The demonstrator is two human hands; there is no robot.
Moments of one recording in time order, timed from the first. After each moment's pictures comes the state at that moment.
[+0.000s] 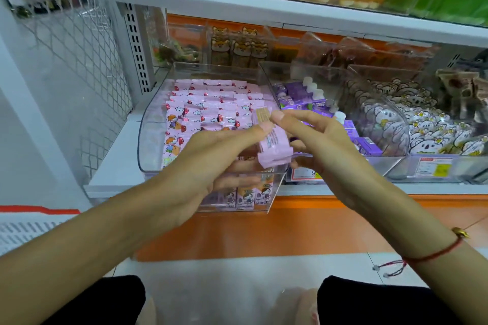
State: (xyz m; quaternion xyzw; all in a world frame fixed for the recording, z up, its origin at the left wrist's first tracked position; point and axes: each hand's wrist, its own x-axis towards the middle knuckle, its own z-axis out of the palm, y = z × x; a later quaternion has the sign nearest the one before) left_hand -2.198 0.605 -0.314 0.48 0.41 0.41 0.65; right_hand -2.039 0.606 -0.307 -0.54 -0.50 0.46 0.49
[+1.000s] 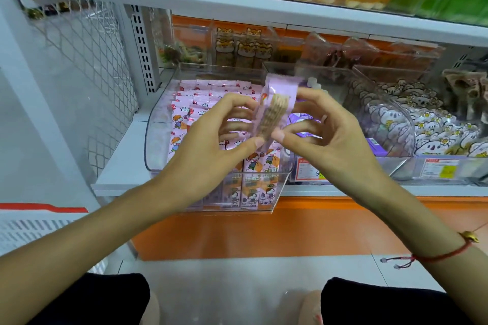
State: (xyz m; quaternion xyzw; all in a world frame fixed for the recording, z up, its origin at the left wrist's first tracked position) left_hand -2.214 0.625 -0.333 0.74 0.35 0.47 0.35; right_hand -2.030 0.603 -0.309 -0.43 -0.70 0.29 0.49
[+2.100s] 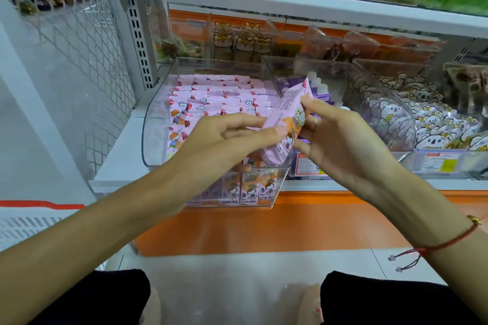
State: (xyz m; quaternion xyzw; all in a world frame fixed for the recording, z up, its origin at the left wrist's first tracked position) left_hand -2.207 0.606 -0.314 0.63 0.40 0.39 0.53; right_hand -2.027 0.610 -0.303 -0.41 -0.45 0.61 0.52
